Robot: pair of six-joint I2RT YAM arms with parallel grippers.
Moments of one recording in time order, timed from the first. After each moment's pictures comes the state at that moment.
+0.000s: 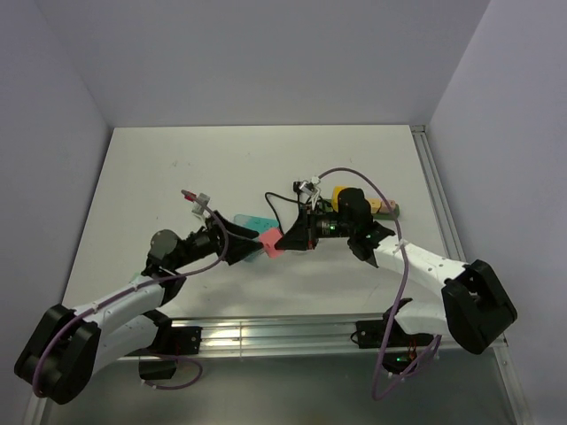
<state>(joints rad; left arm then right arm) -0.52 1.01 0.24 1.02 0.72 -0.95 0.57 1.24 0.60 0.40 -0.92 0.73</state>
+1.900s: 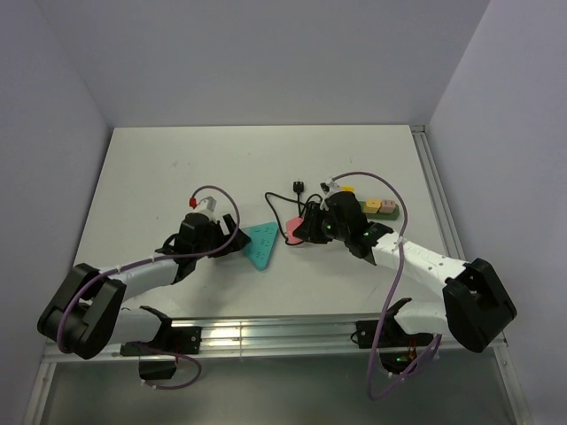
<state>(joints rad) -0.48 1.28 0.39 0.29 0.13 -0.72 0.60 1.24 0.65 -0.03 -0.20 0.68</state>
